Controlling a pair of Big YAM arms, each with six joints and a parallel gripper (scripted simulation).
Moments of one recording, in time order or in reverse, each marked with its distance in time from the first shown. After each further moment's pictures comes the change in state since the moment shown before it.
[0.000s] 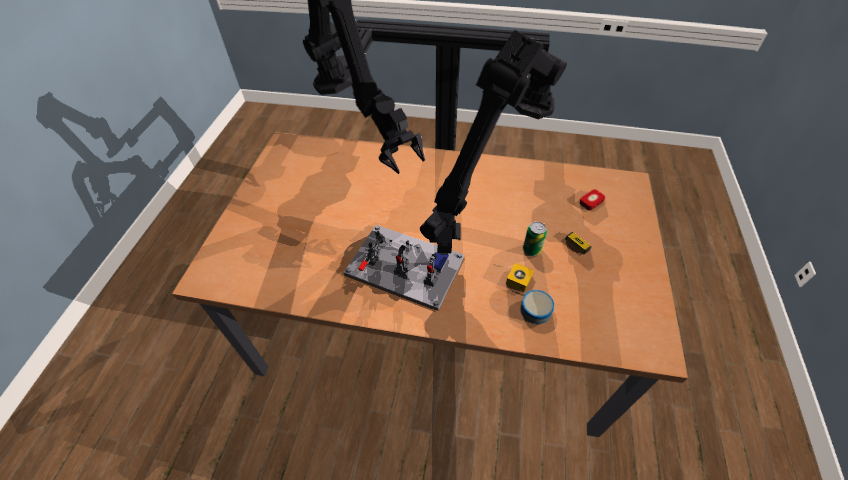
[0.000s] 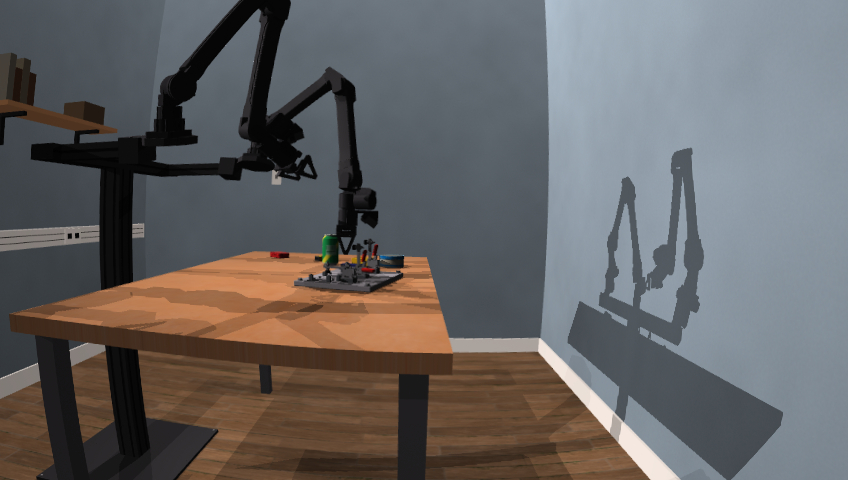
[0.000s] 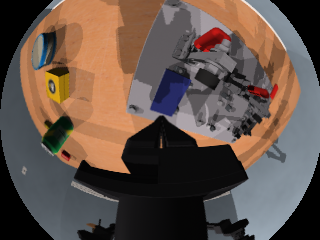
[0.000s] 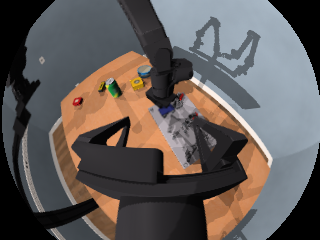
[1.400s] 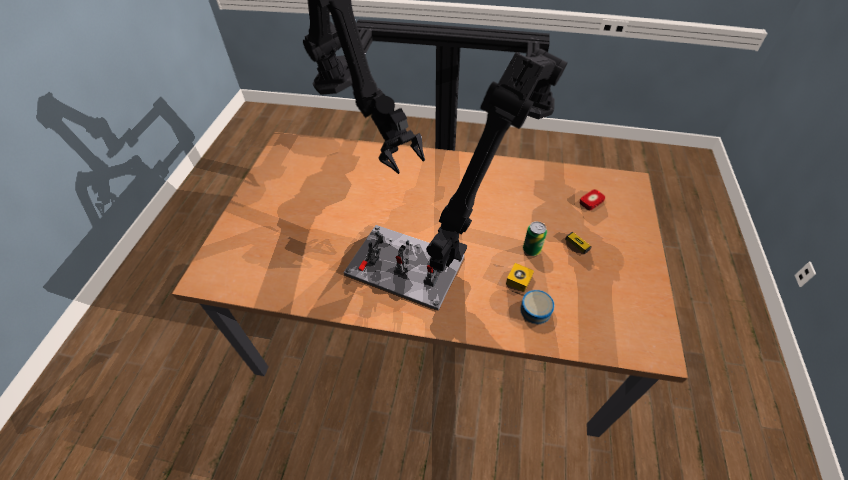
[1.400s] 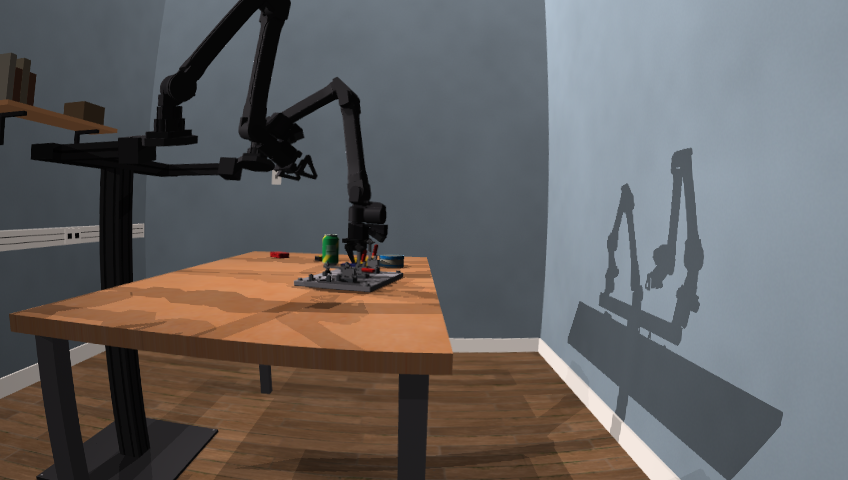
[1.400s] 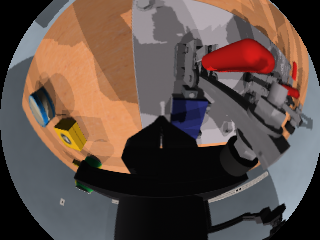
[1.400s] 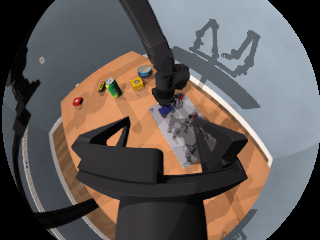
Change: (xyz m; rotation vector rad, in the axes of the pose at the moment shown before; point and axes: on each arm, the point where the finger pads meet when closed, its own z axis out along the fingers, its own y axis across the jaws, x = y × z) left arm -0.035 0.019 0.045 -0.018 0.002 0.378; right arm 0.000 0.000 0.000 0.000 0.000 0.000
